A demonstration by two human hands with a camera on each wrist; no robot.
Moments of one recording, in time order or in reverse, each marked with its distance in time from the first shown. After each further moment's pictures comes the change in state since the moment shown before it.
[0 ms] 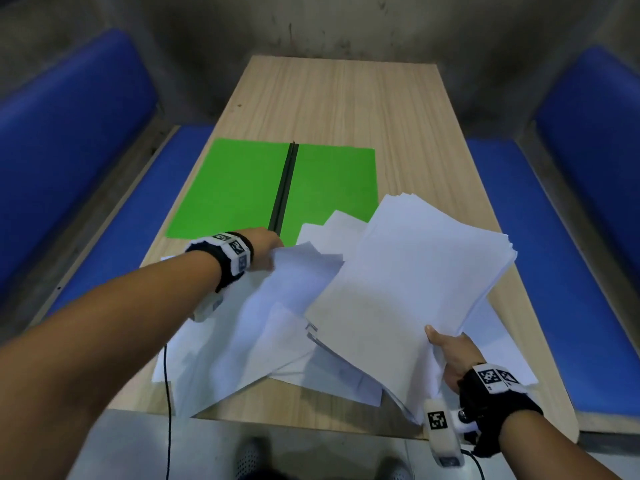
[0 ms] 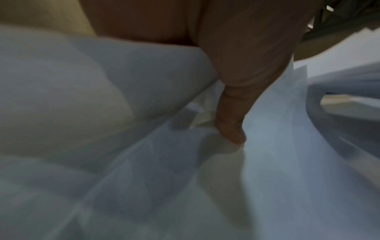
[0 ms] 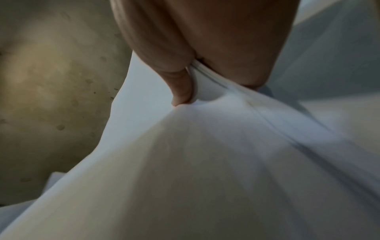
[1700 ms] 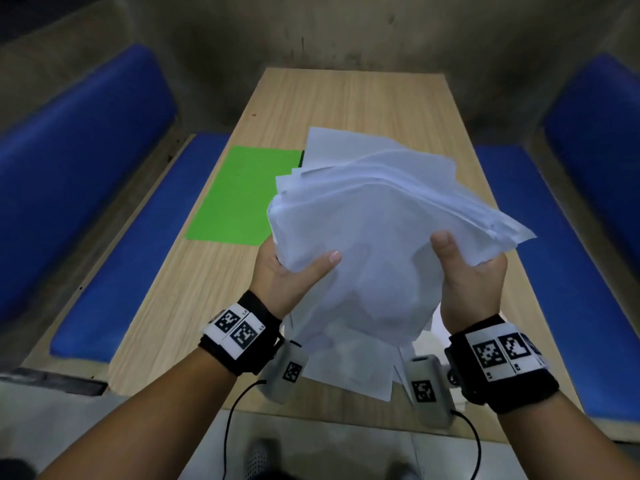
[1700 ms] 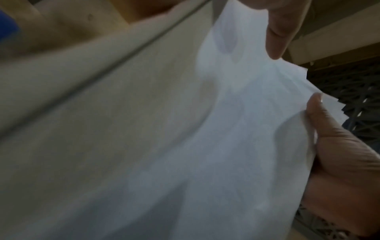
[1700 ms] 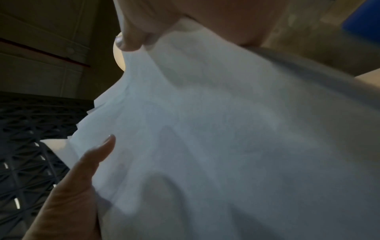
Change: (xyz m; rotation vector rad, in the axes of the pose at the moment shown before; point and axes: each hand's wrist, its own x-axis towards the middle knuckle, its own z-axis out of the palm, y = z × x) left_hand -0.117 0.077 0.015 -1.551 0.901 0.444; right_hand -0.155 -0.120 0.045 0.418 -0.217 -1.003
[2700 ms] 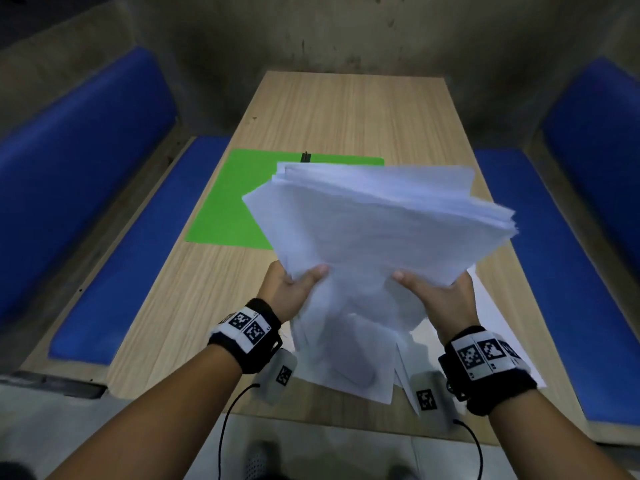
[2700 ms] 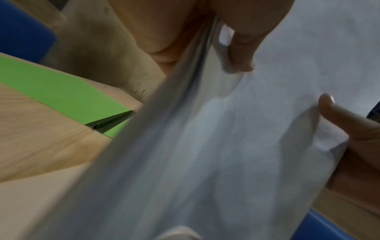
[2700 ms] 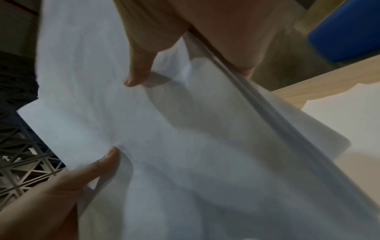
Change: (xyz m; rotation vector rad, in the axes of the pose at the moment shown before) left_hand 0.005 -0.054 -0.011 0.253 0.022 -0.309; right_hand -0.002 0.050 -0.019 -0.218 -0.033 0.275
